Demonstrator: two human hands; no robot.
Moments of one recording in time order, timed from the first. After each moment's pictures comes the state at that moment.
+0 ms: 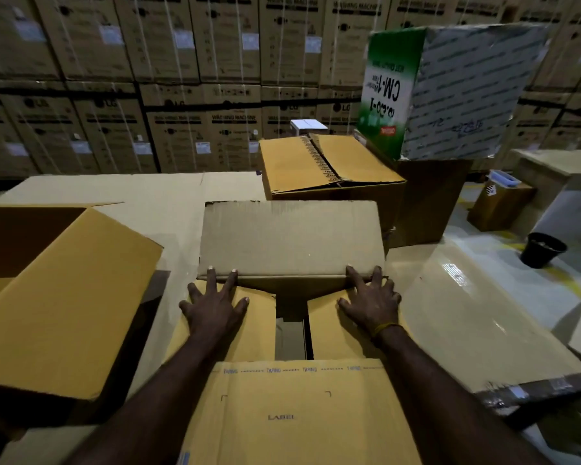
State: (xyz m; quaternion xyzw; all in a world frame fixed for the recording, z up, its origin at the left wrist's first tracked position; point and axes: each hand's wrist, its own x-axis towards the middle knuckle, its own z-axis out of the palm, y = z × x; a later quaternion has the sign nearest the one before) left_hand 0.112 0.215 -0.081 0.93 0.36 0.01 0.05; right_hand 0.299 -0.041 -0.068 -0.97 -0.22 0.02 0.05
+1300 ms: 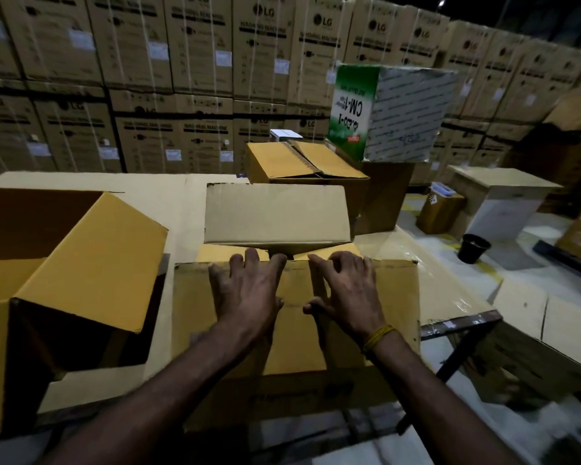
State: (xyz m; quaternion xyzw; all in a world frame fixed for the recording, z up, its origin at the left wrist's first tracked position) left_hand -0.051 0.070 0.045 0.96 0.22 0.15 0.00; right_hand 0.057 -0.089 0.027 -0.90 -0.37 -0.20 0.09
